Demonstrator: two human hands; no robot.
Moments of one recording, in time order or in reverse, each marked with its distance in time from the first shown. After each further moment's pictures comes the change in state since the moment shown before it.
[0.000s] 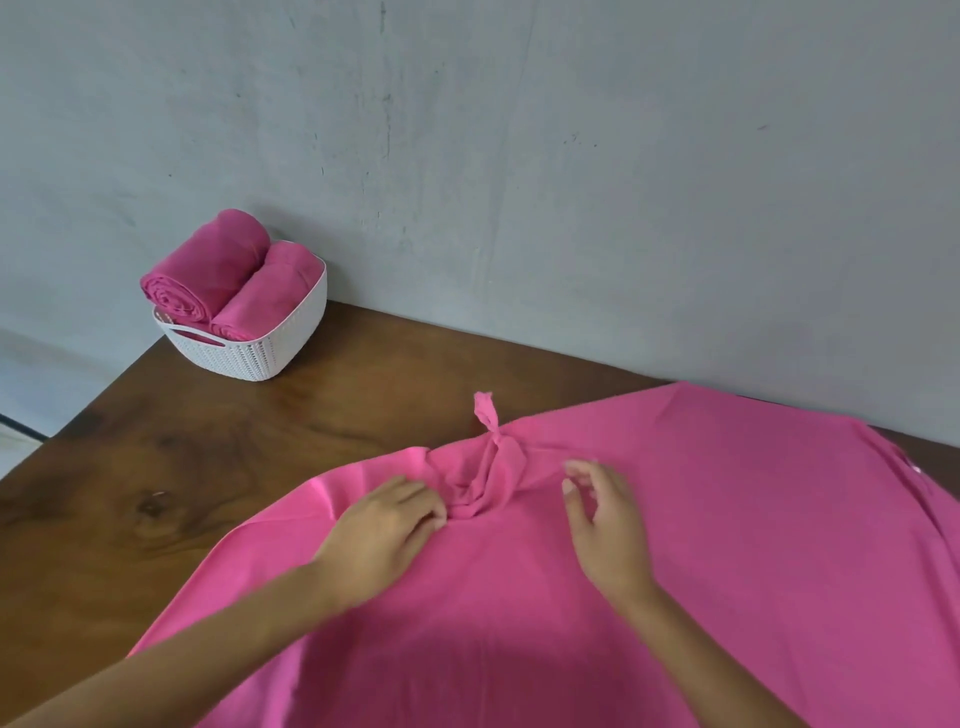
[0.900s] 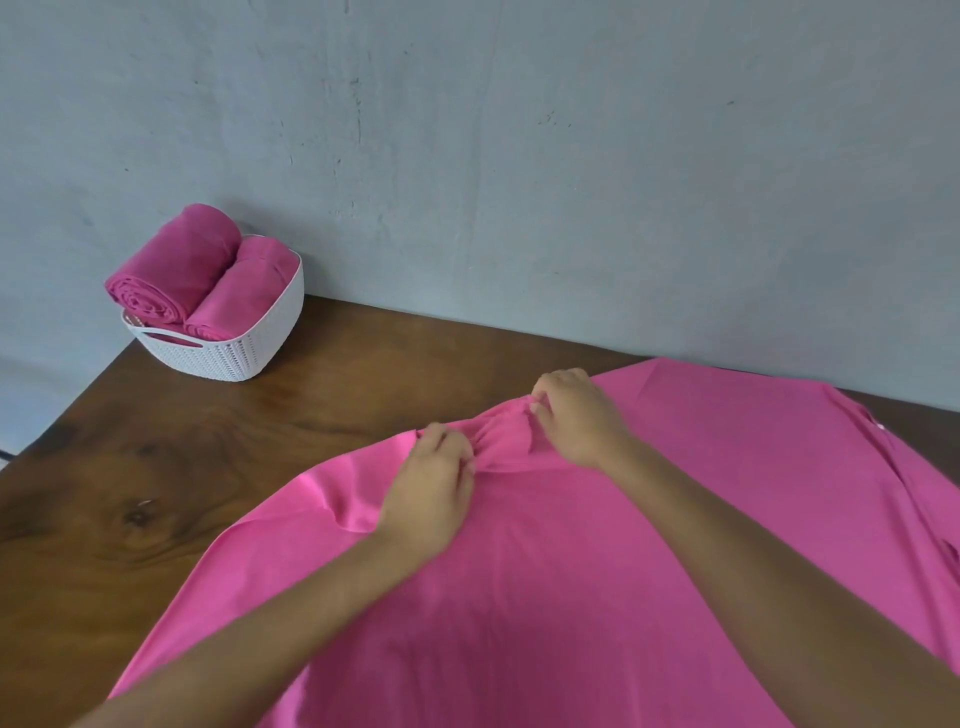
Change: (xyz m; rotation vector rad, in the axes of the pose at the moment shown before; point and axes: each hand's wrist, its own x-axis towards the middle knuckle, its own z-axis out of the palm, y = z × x) left_hand 0.051 0.031 0.020 -0.150 0.093 -0.230; right_hand 0.102 -0.050 -0.014 -0.528 -0.417 -0.135
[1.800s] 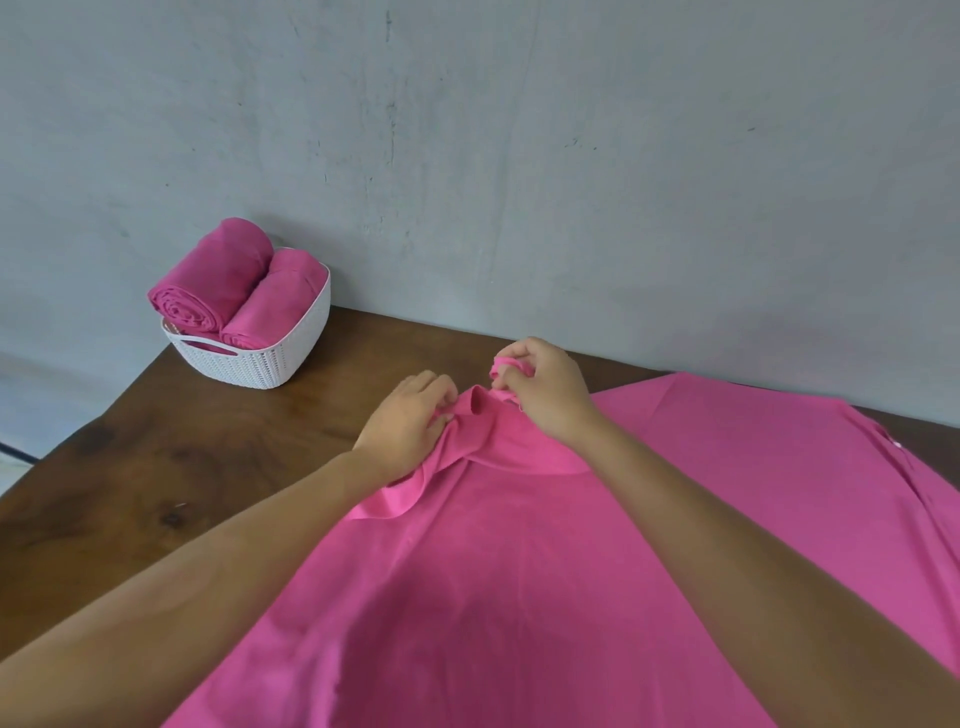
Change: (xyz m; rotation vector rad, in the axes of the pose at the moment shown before) left_hand 0.069 -0.068 -0.049 0.110 -0.009 0.199; right_hand 0.023 -0.082 -0.029 0.814 0.141 0.177
